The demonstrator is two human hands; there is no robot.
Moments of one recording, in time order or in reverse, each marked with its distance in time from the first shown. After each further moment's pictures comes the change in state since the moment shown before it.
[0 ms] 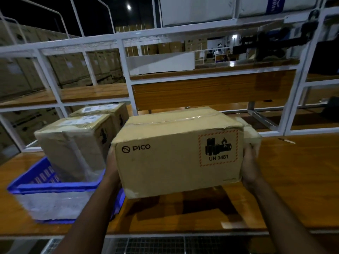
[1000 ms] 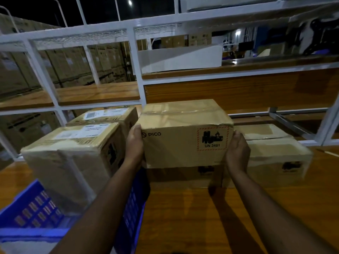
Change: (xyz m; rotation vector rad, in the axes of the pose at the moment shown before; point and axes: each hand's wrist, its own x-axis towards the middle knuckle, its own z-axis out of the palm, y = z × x) left_hand 0.193 0.005 0.012 0.142 -0.043 0.211; right_hand 0.158 0.088 0.142 -0.426 0.470 -0.162
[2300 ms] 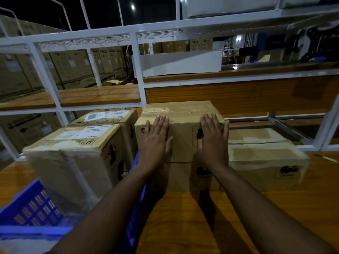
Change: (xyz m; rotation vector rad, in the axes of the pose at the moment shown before) left_hand 0.001 -0.017 0.034 1.146 -0.118 0.789; right_hand 0.001 -0.031 0.036 -0.742 -0.170 -0.716
